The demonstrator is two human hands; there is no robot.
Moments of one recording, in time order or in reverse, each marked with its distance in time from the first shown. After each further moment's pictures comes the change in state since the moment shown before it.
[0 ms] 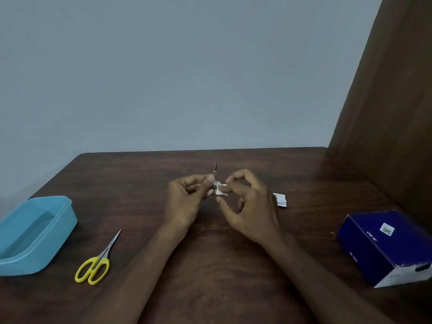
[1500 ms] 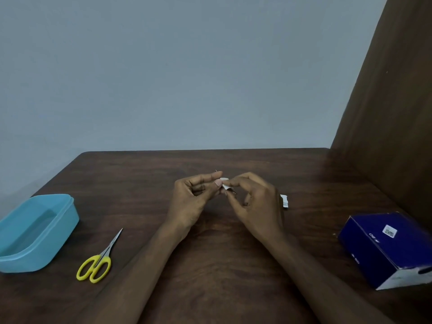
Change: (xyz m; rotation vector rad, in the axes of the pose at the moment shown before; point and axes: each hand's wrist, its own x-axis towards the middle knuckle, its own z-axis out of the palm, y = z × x) left_hand -0.005 0.004 0.003 -0.026 -0.107 0.003; right_hand 0.003 0.008 0.002 -0.007 0.066 0.018
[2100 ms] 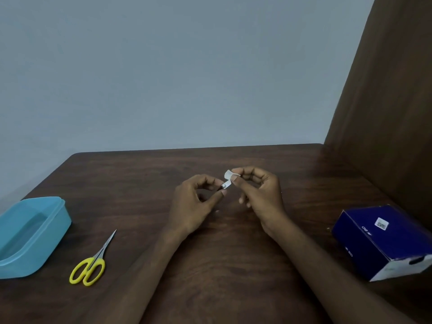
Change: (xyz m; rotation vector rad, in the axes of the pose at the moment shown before) left_hand -0.001 -0.008 0.003 0.559 -0.007 0.176; right_hand 0.013 0.003 -0.009 0.658 0.001 0.654
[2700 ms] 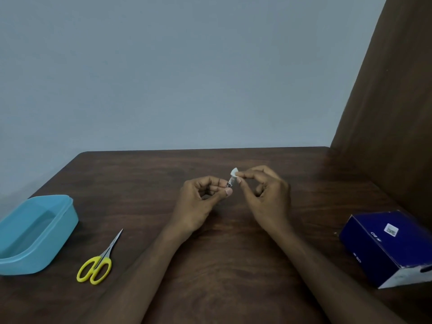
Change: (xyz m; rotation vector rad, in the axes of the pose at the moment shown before) left_hand 0.006 -0.009 -0.002 -0.323 -0.083 -0.101; right_hand 0.002 0.008 -0.003 -0.538 0.110 -0.552
